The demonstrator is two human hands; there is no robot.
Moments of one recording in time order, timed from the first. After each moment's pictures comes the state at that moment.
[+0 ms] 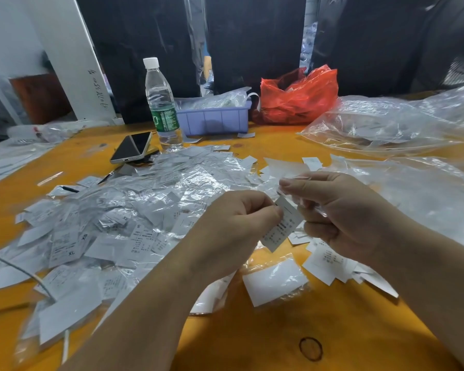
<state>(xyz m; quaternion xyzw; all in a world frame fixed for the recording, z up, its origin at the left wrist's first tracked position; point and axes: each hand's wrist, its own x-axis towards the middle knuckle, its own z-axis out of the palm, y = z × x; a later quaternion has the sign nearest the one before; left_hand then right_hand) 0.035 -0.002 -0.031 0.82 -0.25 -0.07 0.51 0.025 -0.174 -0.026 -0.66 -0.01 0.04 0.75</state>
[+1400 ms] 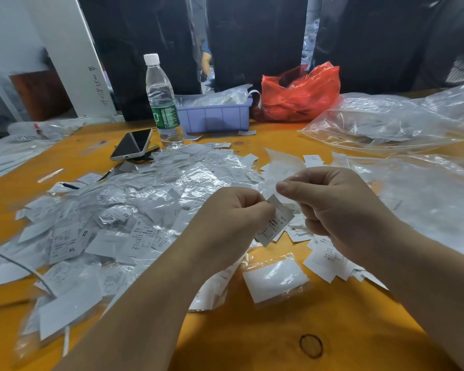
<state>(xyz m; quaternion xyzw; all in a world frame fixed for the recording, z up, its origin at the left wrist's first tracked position) 0.037 -0.001 -0.031 0.84 -0.20 -0.06 0.51 0.023 -0.167 -0.032 -0.73 0.01 -0.07 0.67</state>
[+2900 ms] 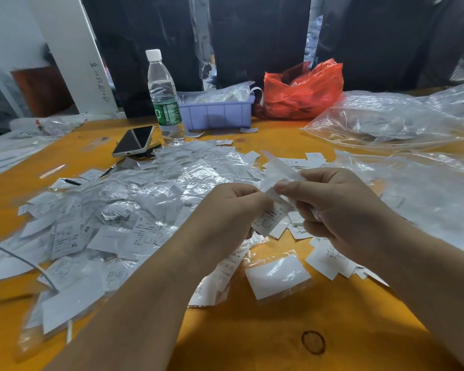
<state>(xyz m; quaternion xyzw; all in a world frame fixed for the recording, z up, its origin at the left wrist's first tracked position) 0.041 0.001 -0.029 0.80 -0.14 -0.10 0.57 0.020 -0.164 -0.029 -0.72 0.00 -0.01 0.70</state>
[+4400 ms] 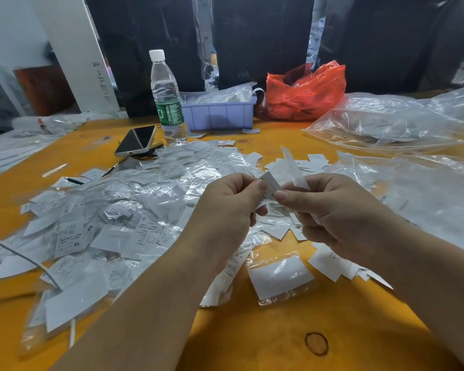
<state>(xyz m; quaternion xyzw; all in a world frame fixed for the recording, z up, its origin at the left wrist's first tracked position) 0.043 -0.001 -0.038 0.74 -0.13 -0.04 0.66 0.023 -0.166 -0.031 -0.71 -0.02 0.05 0.70</state>
